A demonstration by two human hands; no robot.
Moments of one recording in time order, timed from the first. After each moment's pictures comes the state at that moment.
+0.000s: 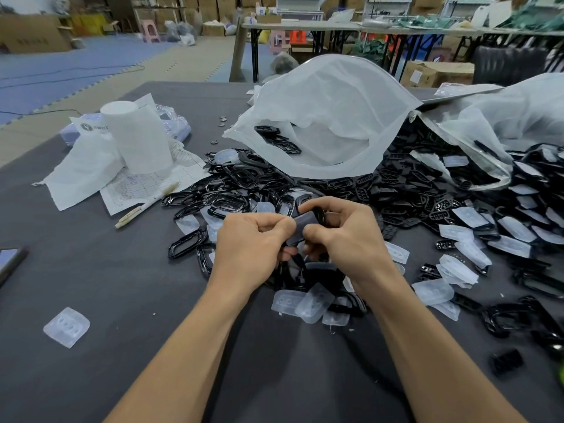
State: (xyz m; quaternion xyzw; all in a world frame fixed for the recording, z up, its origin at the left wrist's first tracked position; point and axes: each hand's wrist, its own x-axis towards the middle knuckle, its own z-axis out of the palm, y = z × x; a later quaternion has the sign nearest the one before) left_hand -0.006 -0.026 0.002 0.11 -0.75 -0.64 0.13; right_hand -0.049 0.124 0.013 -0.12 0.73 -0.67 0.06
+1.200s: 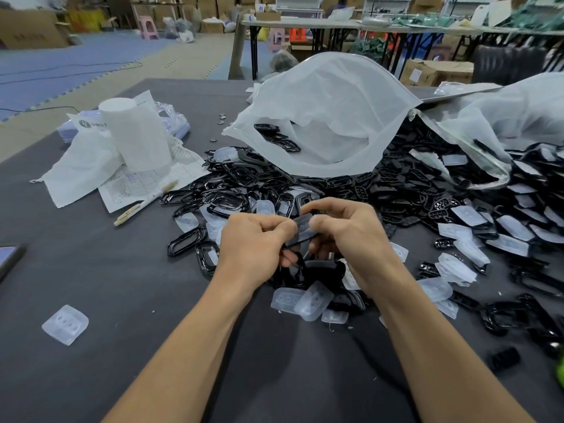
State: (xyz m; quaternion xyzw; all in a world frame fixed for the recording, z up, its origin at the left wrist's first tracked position) left_hand -0.004 -0.021 0.008 0.12 -0.76 -0.63 0.11; right_hand -0.053 0.130 0.017 -0.09 0.72 -0.69 0.10
